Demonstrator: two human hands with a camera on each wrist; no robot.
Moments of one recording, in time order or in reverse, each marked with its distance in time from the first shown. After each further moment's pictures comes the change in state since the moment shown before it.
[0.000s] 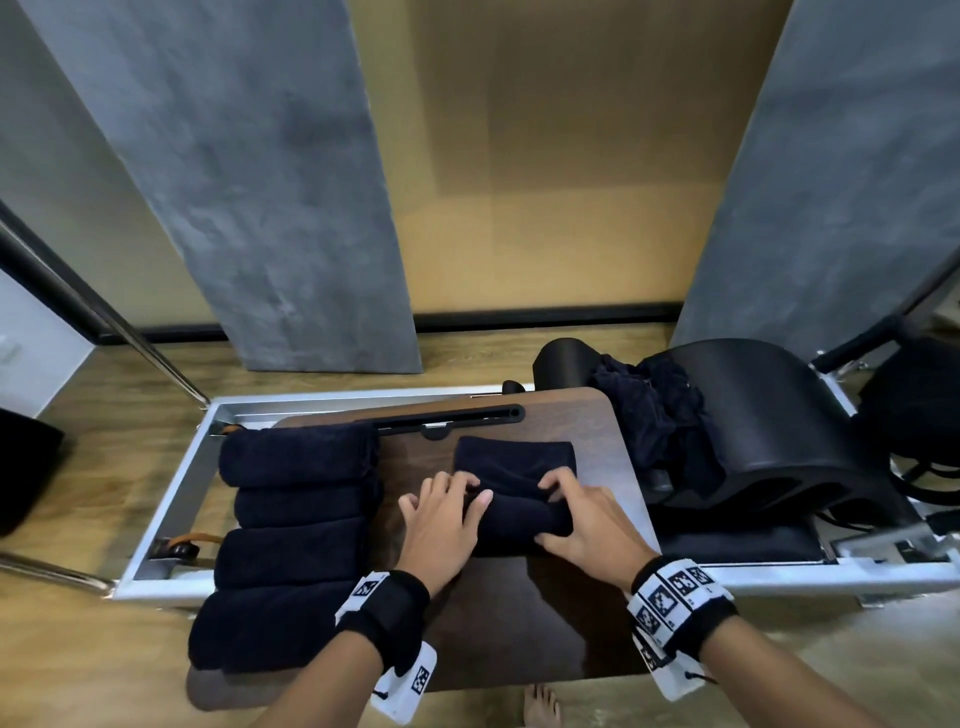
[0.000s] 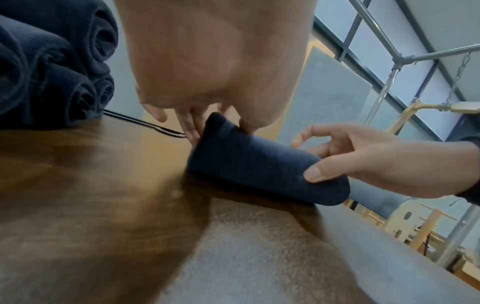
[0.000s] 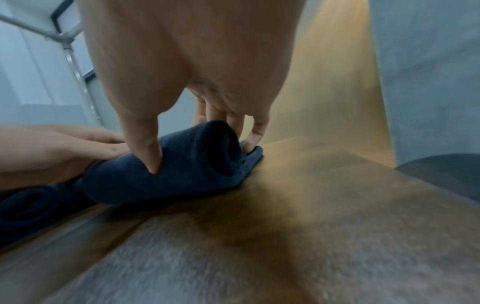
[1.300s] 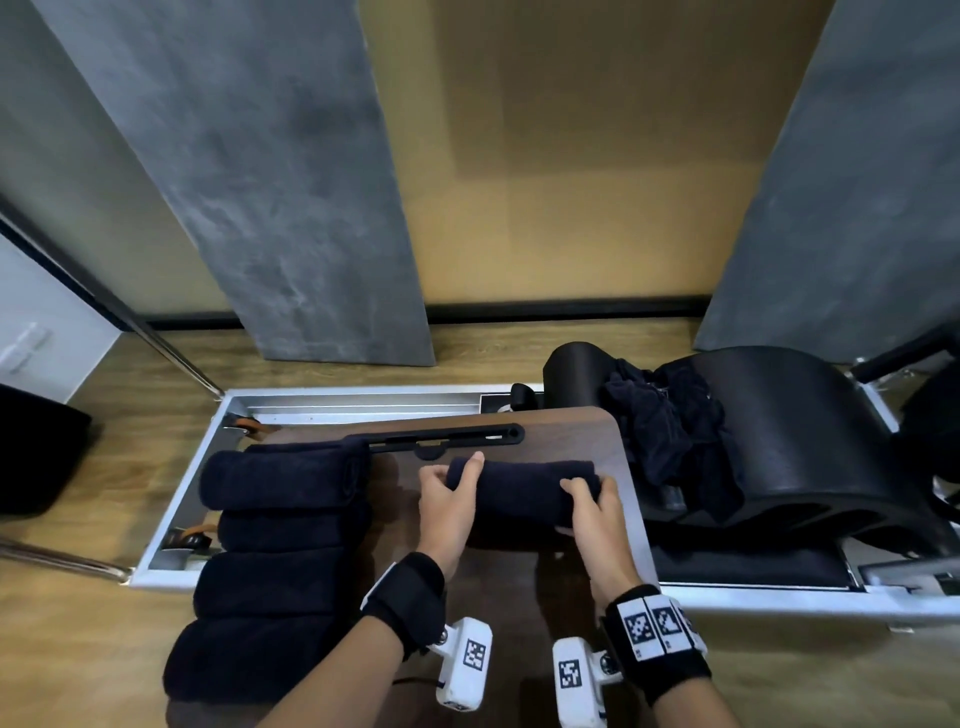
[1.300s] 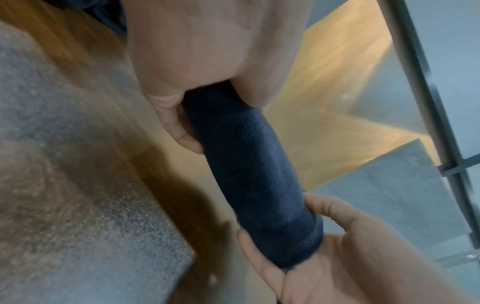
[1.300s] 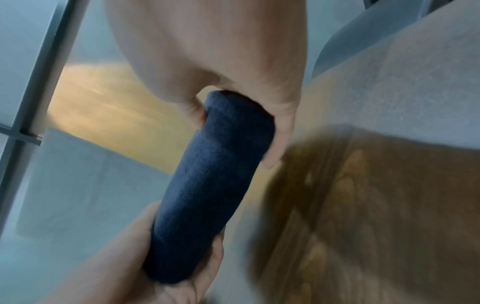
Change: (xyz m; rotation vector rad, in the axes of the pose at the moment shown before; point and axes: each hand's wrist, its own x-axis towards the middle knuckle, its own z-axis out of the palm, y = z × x) left_hand 0.066 0.039 0.011 -0.989 0.160 -0.637; right_hand 0.044 -0.007 -0.007 1.009 0.375 0.659
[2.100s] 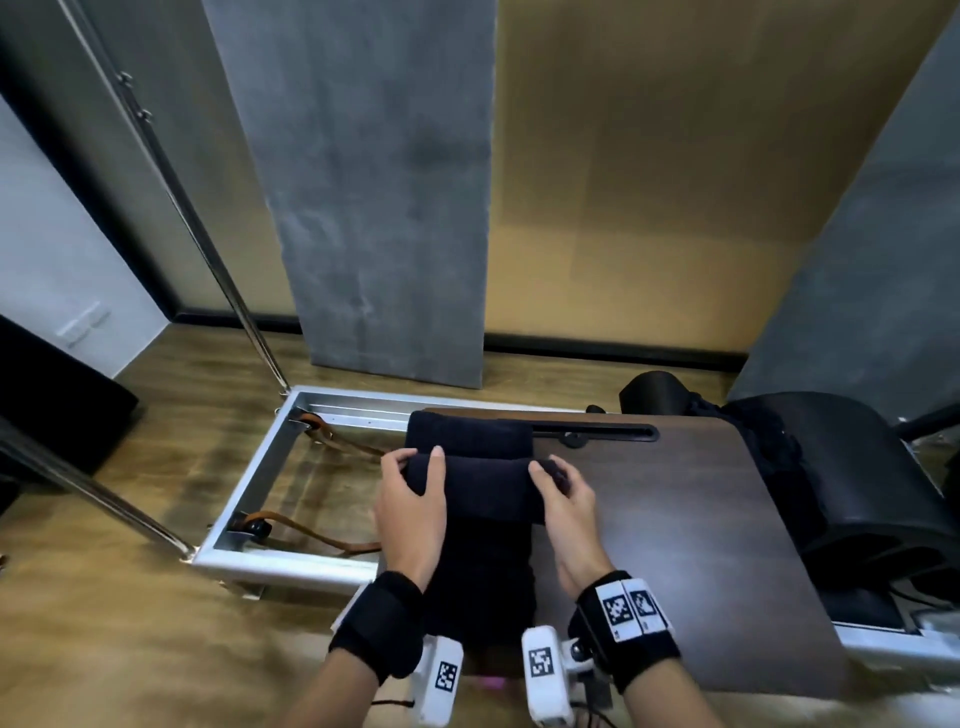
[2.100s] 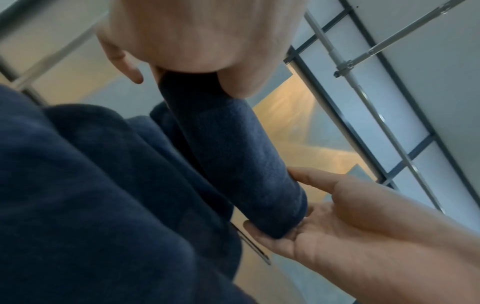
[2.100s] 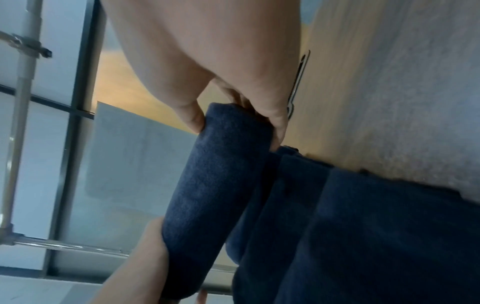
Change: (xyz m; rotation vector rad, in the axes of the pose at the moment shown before) left_hand -0.018 -0.004 -0.293 0.036 0.304 0.388; right_hand -0.157 0.003 0.241 0.069 -0.120 -0.158
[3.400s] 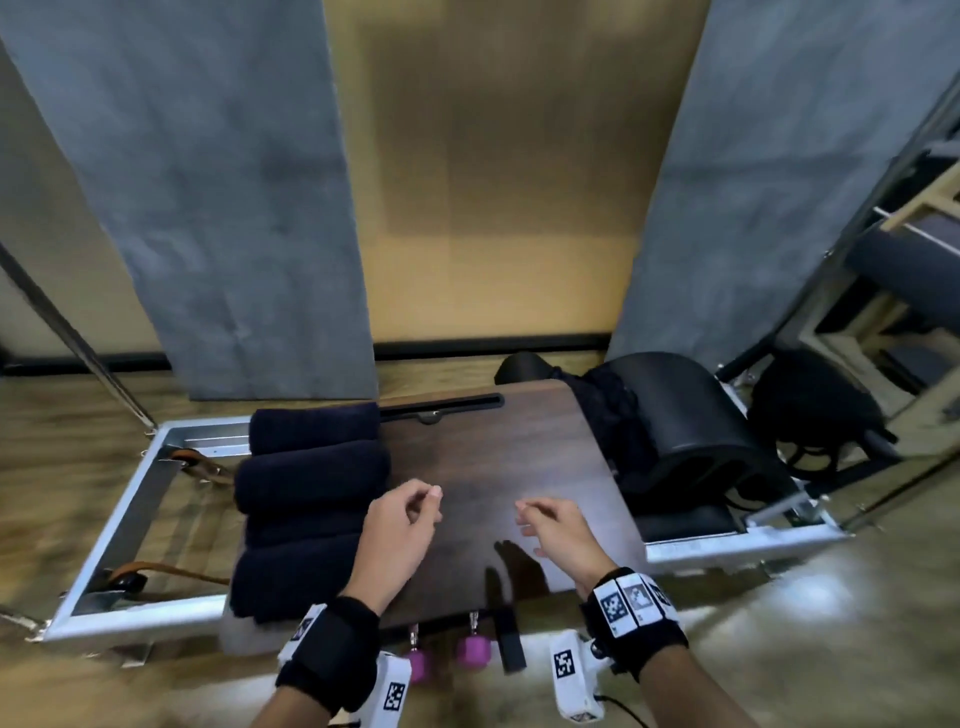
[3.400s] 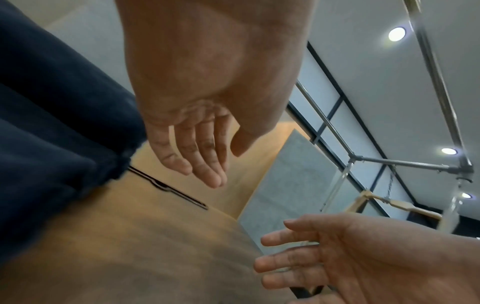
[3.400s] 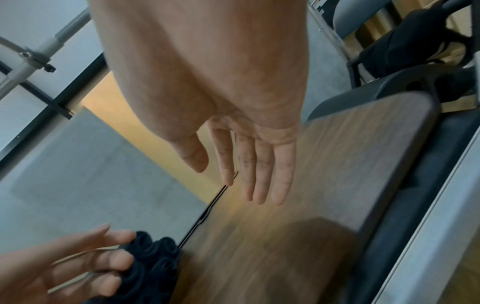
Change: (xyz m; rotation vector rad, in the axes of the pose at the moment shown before) left_hand -0.127 0.008 0.088 0.163 -0.590 0.275; right_hand -0.054 0.009 -0.212 -0.373 0.008 0.089
